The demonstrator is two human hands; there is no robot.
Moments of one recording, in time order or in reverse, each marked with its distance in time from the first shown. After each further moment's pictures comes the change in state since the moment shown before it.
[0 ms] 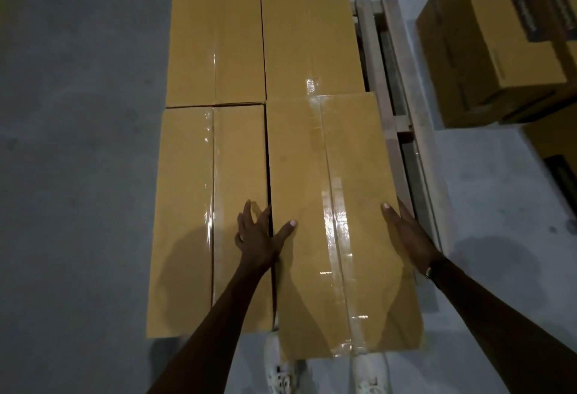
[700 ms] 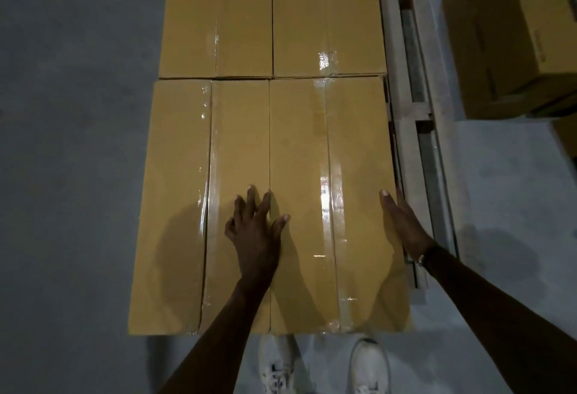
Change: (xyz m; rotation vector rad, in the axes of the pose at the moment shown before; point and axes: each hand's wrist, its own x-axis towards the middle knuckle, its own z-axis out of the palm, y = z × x) left_hand 0.018 -0.048 0.040 0.161 0.285 0.180; right_hand 0.063 0.033 0.022 -0.064 0.010 0.002
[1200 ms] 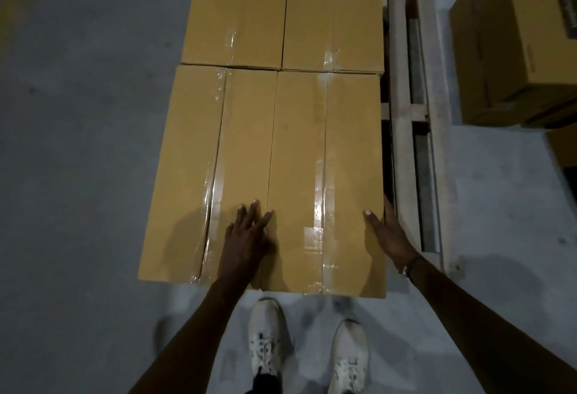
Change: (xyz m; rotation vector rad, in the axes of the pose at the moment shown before) left_hand -0.074 -0.034 -0.023 0.222 -0.326 0.103; right_hand -0.055 0.041 -0.007 -0.125 -0.033 -0.071
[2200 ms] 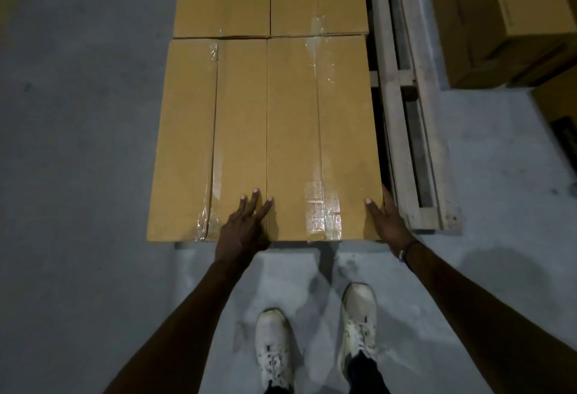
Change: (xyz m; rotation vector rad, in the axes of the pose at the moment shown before) left_hand -0.072 -0.004 0.007 0.242 -0.069 0.097; right_hand -0.066 0.071 0.024 0.029 0.098 0.026
